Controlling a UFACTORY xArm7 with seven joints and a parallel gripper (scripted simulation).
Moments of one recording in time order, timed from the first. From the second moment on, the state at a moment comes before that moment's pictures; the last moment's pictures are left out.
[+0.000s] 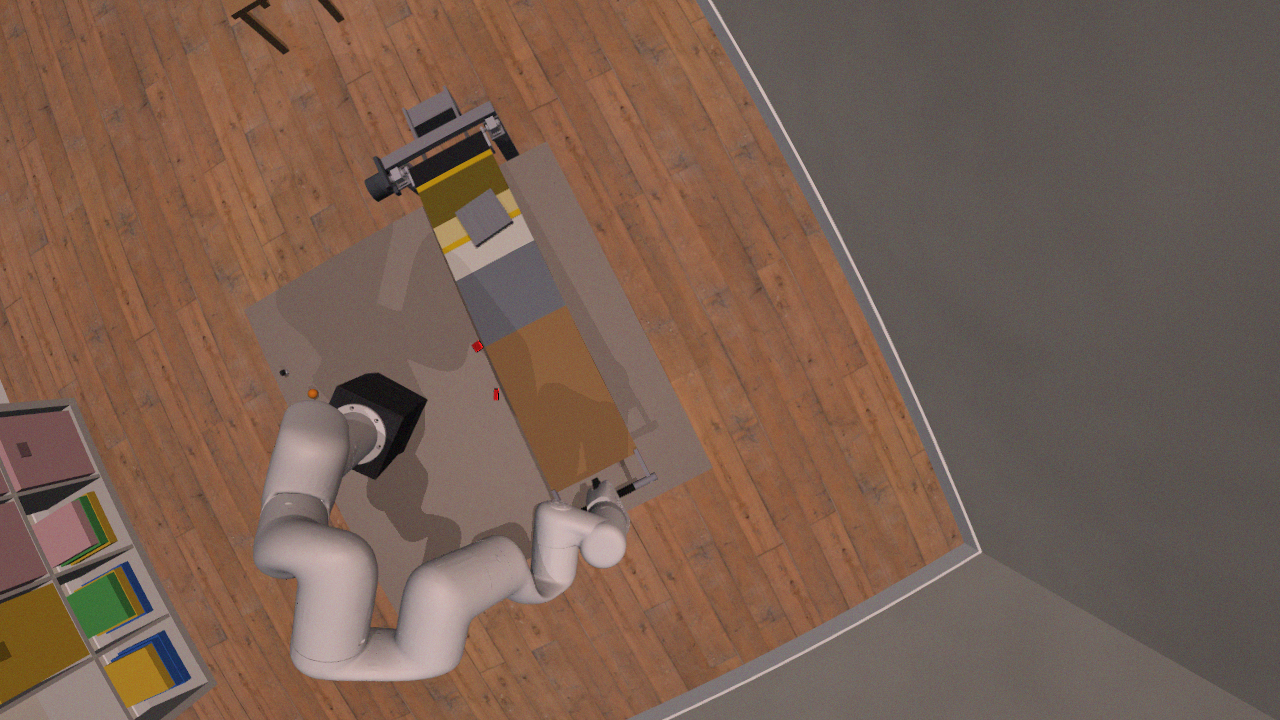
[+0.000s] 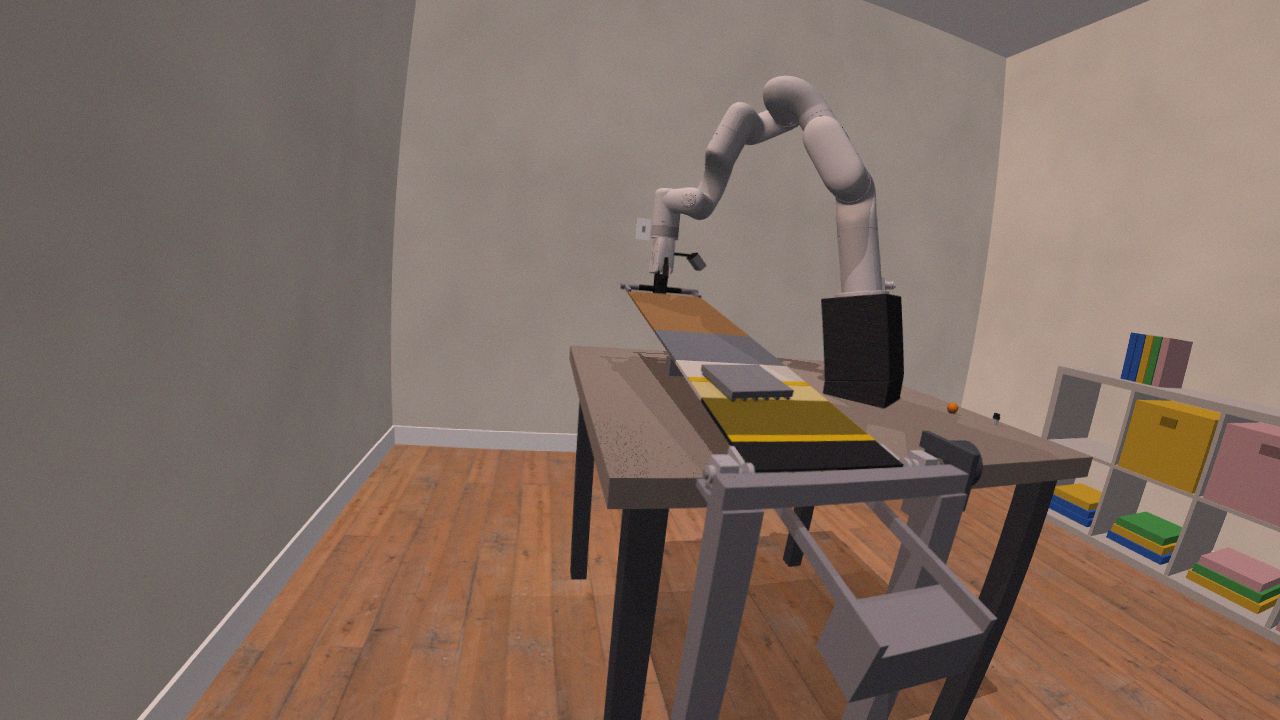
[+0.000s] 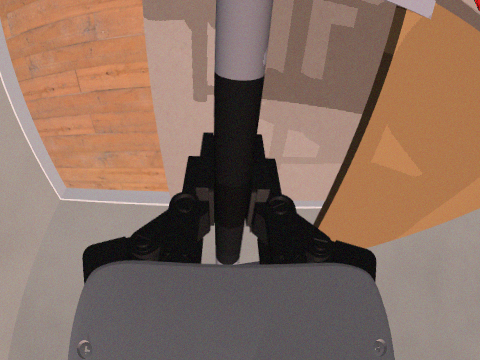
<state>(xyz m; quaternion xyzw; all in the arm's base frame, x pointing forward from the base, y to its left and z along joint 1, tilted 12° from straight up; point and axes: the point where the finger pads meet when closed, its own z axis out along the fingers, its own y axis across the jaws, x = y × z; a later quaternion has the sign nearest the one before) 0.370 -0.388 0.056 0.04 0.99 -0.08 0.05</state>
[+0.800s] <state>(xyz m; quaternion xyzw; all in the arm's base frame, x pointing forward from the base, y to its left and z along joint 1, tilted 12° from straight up) 0.370 -0.387 0.059 0.04 0.99 -0.08 0.06</state>
